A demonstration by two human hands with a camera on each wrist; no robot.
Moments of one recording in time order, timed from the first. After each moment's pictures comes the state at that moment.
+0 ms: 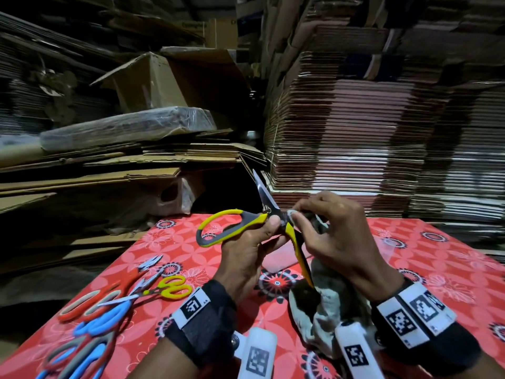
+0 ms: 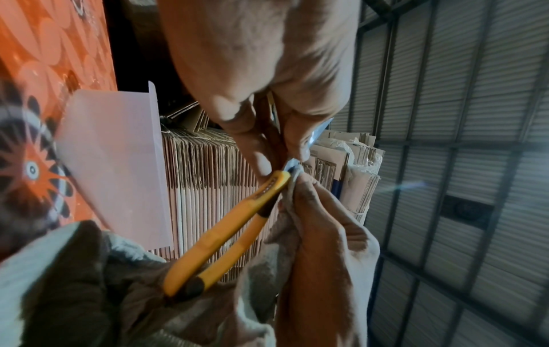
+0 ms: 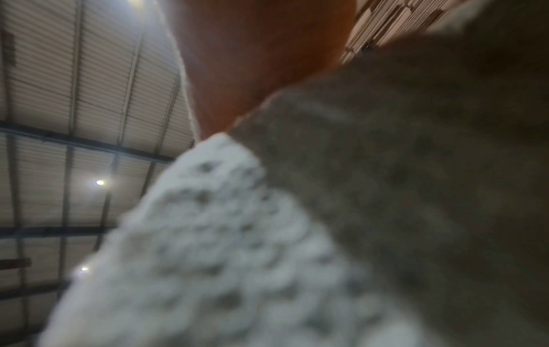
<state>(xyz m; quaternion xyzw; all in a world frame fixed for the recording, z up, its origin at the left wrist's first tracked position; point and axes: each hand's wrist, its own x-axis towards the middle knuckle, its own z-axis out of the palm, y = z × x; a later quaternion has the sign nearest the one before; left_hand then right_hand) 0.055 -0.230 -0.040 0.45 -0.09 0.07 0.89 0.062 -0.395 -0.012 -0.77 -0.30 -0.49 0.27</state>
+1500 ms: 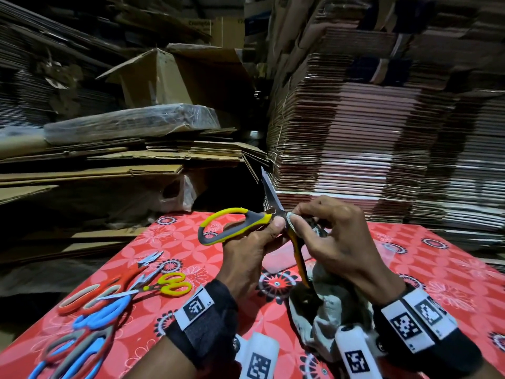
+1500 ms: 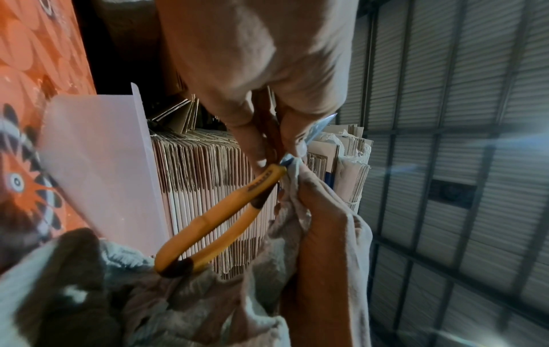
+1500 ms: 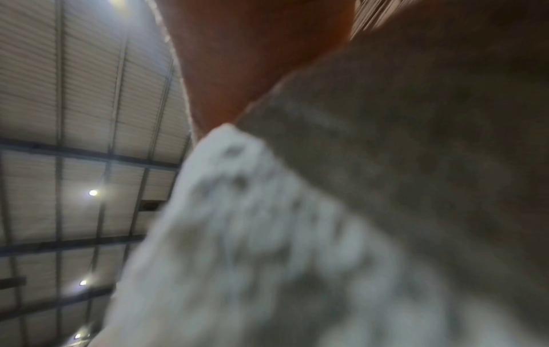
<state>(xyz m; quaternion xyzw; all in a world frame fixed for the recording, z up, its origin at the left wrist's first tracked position) 0.053 -0.232 -0.044 0.45 -0.12 0.12 0.88 0.065 -0.390 -0.014 -0.77 -0.32 -0.45 0.31</state>
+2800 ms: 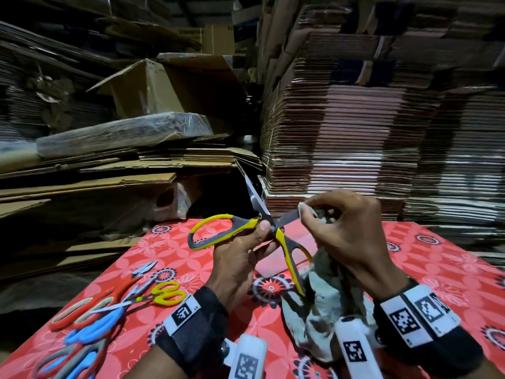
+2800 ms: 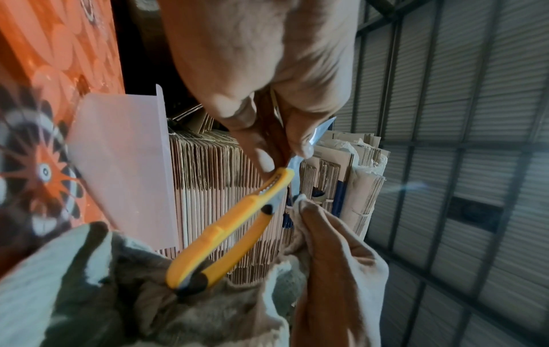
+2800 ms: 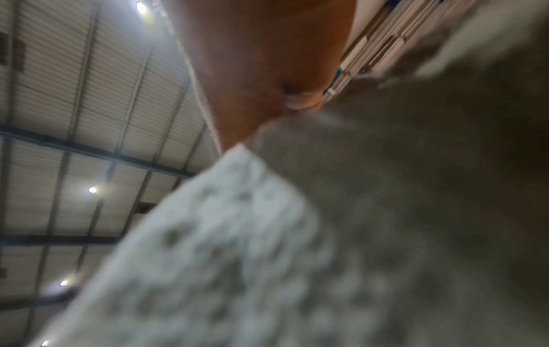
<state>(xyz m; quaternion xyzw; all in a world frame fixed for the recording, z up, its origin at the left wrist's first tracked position) 0.055 -0.232 -0.041 0.42 -0.09 0.09 0.90 0.058 -0.413 -0.001 -0.76 -0.24 -0.52 0.31</state>
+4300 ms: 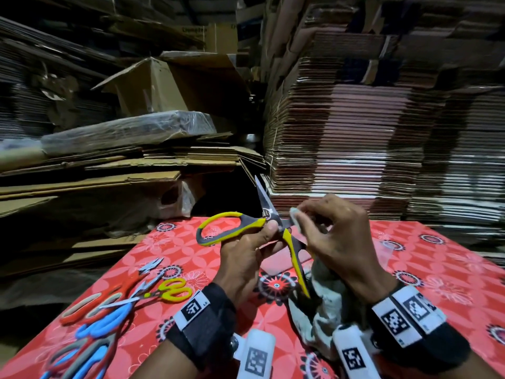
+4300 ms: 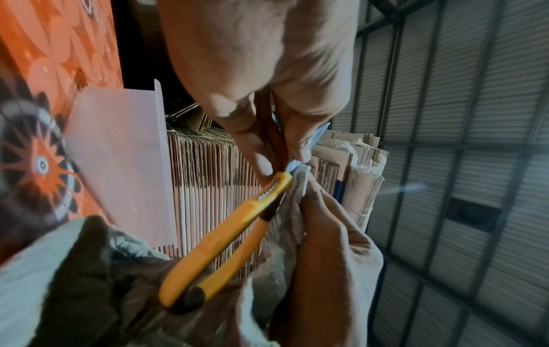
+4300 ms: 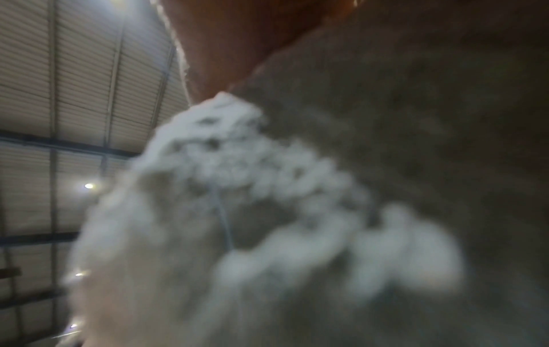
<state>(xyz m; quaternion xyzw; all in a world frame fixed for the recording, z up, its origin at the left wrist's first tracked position) 0.054 -0.229 -0.042 0.46 -0.09 0.09 0.88 0.063 -0.398 -0.016 -0.77 -0.26 -0.50 0.30</state>
